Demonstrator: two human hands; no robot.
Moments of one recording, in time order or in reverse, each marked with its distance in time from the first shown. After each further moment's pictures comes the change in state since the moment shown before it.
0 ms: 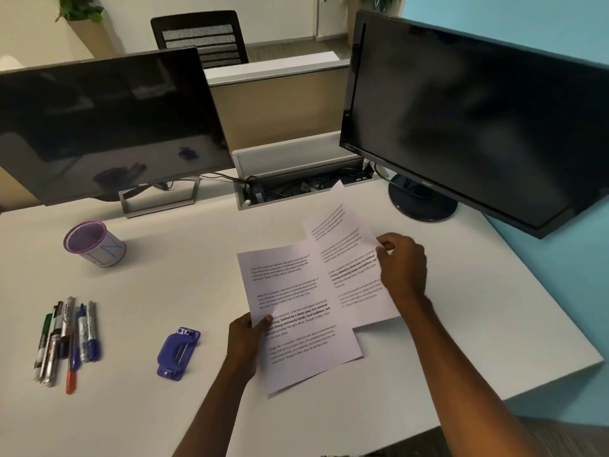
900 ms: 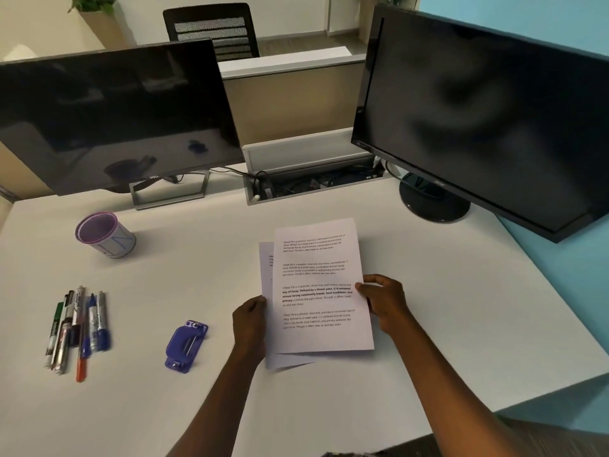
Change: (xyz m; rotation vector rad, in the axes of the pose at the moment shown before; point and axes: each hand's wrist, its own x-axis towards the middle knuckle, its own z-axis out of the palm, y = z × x) left_hand 0.020 0.009 0.008 0.009 0.174 0.026; right_hand -0.034 0.038 0.071 0.695 -0.355 0.635
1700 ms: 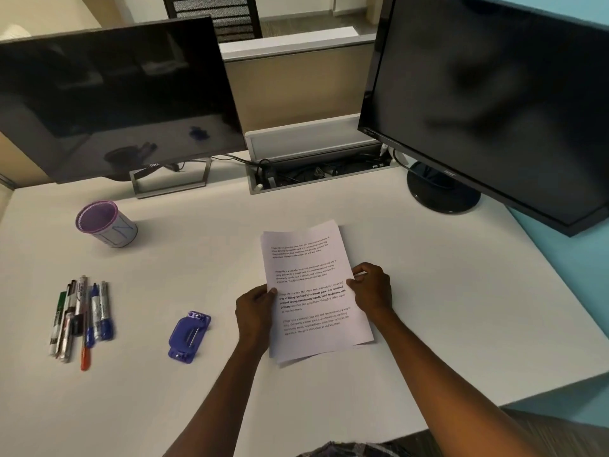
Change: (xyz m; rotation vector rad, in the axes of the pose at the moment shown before) left_hand 0.002 0.001 -0.001 0.139 -0.023 0.106; right_hand 0.013 0.013 0.031 -0.638 0.100 -0.275
